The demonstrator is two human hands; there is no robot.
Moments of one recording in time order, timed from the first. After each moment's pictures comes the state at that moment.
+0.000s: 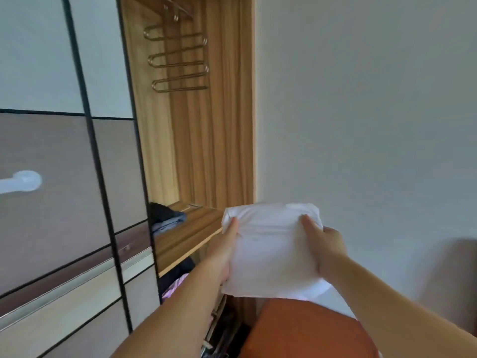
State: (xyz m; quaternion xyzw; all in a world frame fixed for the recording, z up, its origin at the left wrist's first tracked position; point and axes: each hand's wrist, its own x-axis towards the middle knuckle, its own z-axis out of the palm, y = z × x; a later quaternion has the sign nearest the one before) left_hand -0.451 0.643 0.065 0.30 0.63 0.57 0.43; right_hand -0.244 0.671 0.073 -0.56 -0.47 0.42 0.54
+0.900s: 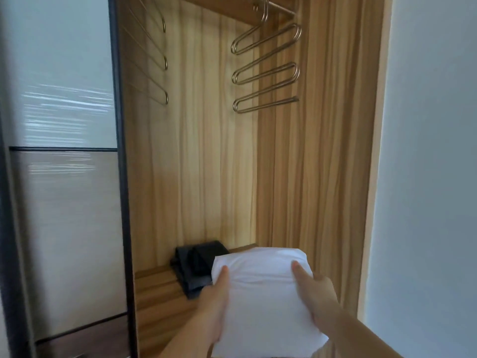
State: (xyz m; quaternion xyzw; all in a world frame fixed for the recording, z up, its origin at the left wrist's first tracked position) left_hand -0.625 0.897 0.047 0.07 0.68 0.68 0.27; right_hand -0.483 1.043 0.061 -0.39 -0.62 0.59 0.35
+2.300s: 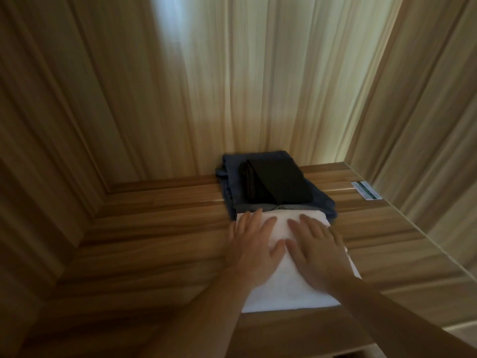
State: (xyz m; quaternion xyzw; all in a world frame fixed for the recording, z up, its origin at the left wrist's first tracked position) left_hand -0.845 1.005 -0.139 0.34 0.92 0.18 -0.06; right_hand -0.759 1.156 -0.137 -0.16 -0.98 0.09 0.11
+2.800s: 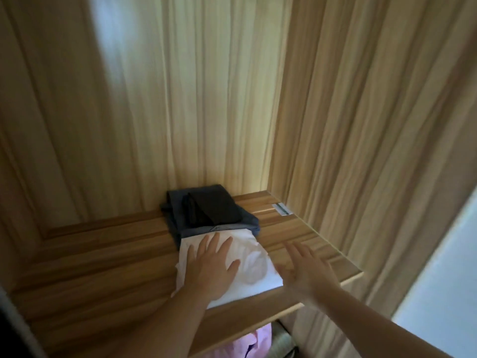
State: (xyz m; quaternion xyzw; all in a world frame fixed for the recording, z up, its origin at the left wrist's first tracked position) left_hand -0.785 1.005 -0.104 0.38 0.92 0.13 -0.03; right_hand -0.616 1.164 -0.073 -0.30 -0.95 0.07 0.08
